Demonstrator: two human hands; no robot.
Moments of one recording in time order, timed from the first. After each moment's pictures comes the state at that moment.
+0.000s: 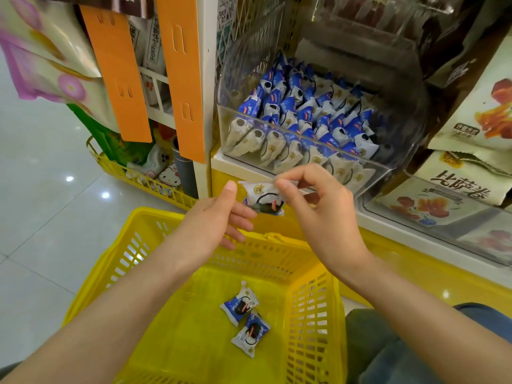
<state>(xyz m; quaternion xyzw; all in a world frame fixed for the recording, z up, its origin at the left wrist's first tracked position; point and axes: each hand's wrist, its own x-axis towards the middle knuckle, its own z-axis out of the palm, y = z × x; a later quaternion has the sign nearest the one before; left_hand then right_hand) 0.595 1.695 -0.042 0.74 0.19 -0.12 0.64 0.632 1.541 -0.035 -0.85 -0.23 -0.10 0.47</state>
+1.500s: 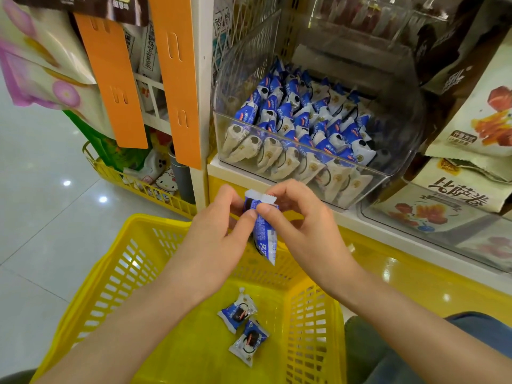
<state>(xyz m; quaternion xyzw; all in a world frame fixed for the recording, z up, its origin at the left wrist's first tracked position) 0.584 1.683 -0.050 0.83 0.05 0.05 0.55 0.625 1.545 -0.041 -0.83 -0.23 0.01 0.50</state>
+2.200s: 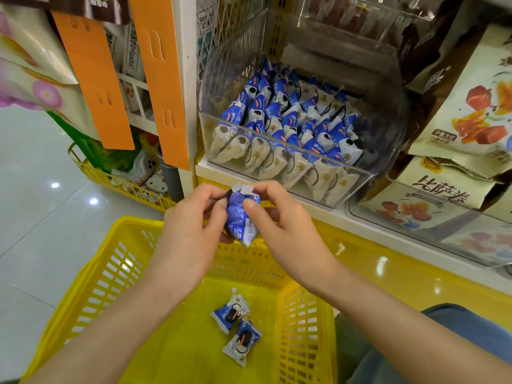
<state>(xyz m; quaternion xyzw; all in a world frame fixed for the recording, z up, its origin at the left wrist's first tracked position) 0.593 1.687 -0.055 0.81 0.06 0.12 0.57 0.623 1.554 -0.037 -0.81 -0.19 0.10 0.54</state>
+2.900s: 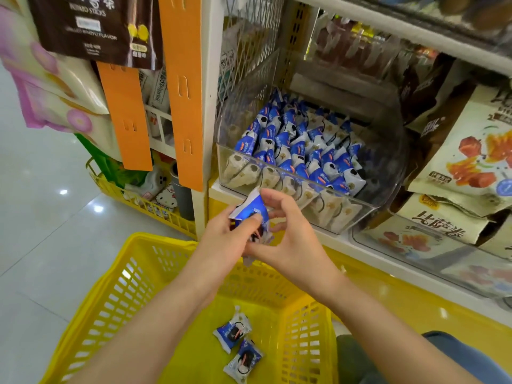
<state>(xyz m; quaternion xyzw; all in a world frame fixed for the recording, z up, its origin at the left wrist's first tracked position) 0.609 1.677 -0.041 0.65 0.15 -0.03 0.74 0.639 1.556 -0.032 -0.83 -0.21 0.09 0.50</state>
